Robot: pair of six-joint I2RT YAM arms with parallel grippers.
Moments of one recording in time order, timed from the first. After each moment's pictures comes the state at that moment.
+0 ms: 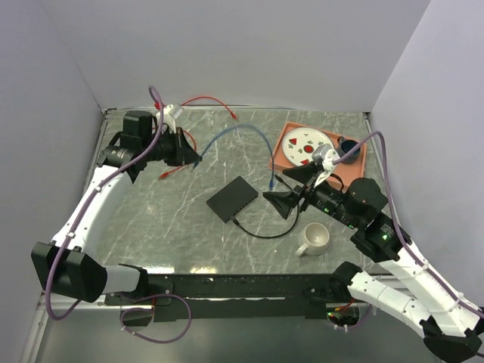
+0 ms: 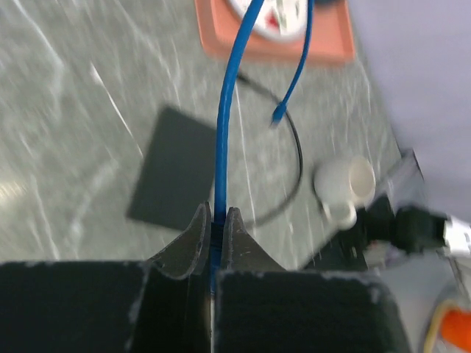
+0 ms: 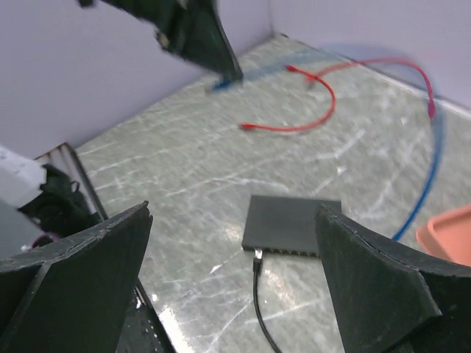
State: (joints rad) left arm -0.24 1.30 1.30 -0.52 0.57 -0.32; right arm 0.72 0.69 0.89 -0.22 -0.19 0.16
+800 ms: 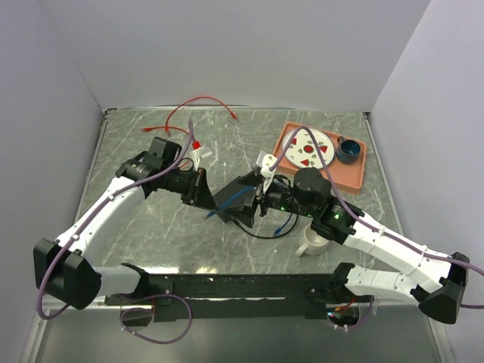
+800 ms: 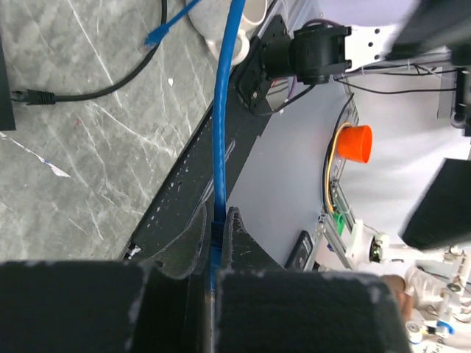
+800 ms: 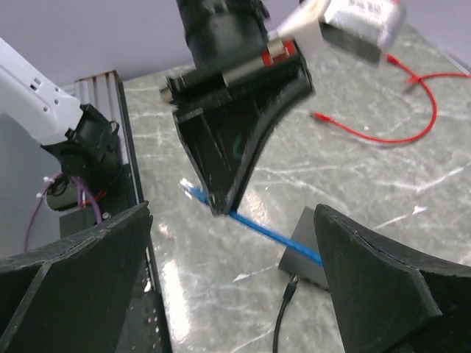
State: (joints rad) left arm -0.41 1.26 1.13 -0.79 0.97 -0.22; right arm 0.94 1.00 0.94 -0.05 -0.29 0.02
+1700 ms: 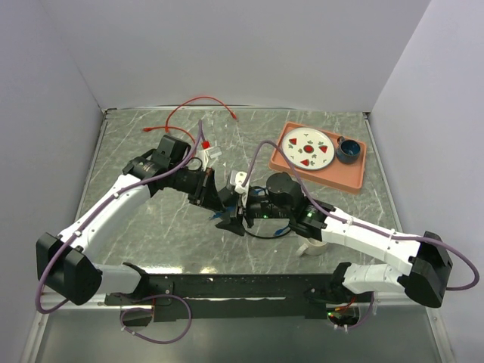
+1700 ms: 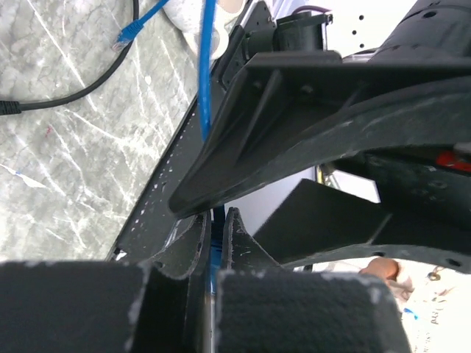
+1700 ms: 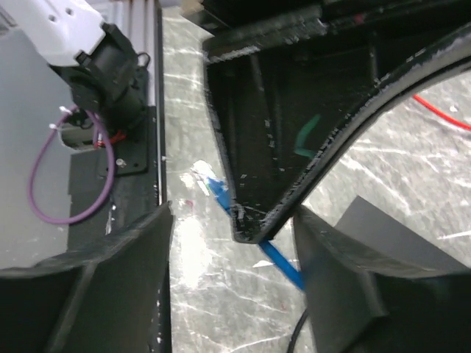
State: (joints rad) left arm -0.49 1.30 1.18 -0.79 0.97 -0.26; right arm 0.97 1.17 0.86 0.05 -0.46 -0.06
